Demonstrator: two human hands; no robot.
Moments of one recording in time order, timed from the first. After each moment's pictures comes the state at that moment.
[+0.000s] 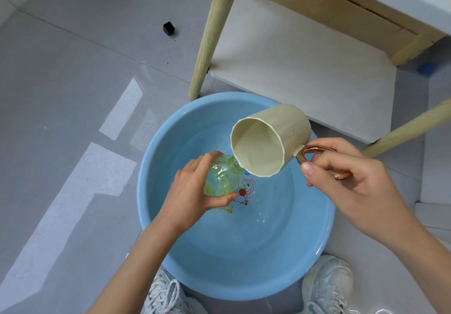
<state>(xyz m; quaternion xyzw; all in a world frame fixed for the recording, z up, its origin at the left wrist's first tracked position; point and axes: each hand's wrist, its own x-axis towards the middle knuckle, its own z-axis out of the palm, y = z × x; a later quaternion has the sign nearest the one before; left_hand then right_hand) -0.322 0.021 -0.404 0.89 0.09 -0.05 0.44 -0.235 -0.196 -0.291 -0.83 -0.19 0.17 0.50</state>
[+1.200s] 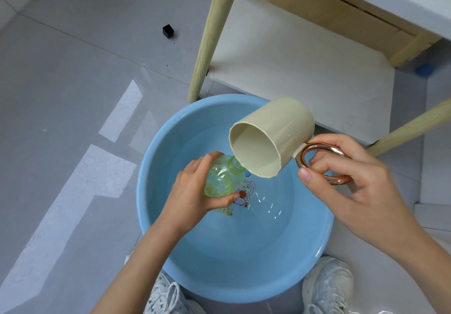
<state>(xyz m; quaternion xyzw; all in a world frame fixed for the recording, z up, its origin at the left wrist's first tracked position) -0.320 0.019 -0.403 0.89 0.10 -0.04 0.44 -0.236 -0.195 -0.286 -0.86 -0.25 0.10 0.42</state>
